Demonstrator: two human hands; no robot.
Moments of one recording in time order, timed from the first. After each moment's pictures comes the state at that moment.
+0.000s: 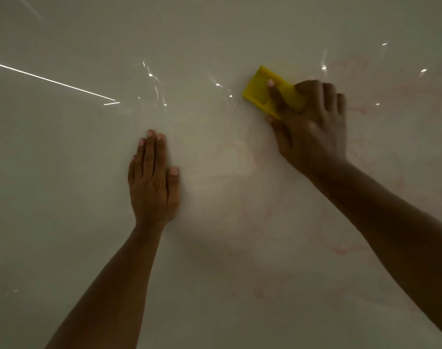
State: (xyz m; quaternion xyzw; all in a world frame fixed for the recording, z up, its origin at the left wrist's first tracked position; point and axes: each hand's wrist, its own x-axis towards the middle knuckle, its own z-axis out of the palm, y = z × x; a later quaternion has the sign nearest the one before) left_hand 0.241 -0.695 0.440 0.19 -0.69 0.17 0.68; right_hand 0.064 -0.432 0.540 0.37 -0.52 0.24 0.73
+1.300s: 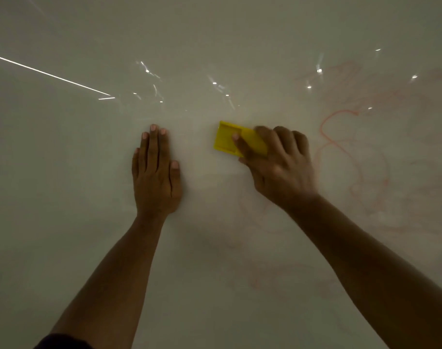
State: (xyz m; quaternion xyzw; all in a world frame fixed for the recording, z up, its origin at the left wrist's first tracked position) left_hand 0.242 -0.688 0.442 0.20 -0.69 0.16 0.67; right_hand 0.086 -0.457 0.482 0.43 -0.49 0.22 0.73
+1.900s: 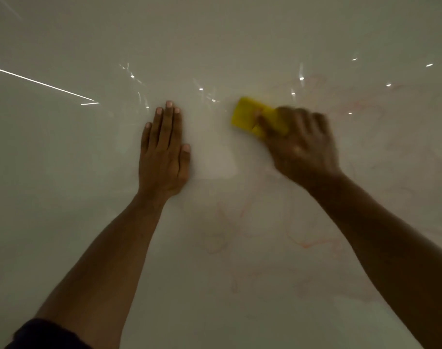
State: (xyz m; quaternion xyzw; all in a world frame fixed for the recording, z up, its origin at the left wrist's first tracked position) left_hand 0.213 -0.647 0.502 0.13 -0.73 0.22 0.63; right_hand 0.048 -0.389 0.525 0.38 -0.48 0.11 0.78
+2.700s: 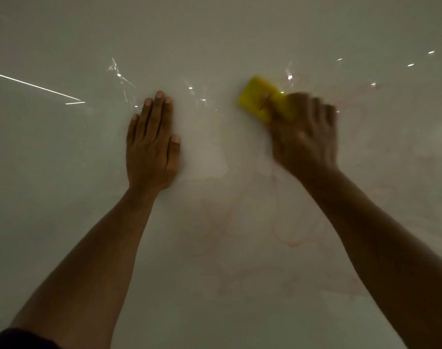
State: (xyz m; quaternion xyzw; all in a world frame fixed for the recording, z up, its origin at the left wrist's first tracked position) left_hand 0.201 -0.636 0.515 0.12 -0.71 0.20 0.67; right_hand 0.042 -0.372 0.533 0.34 -0.53 0.18 0.75
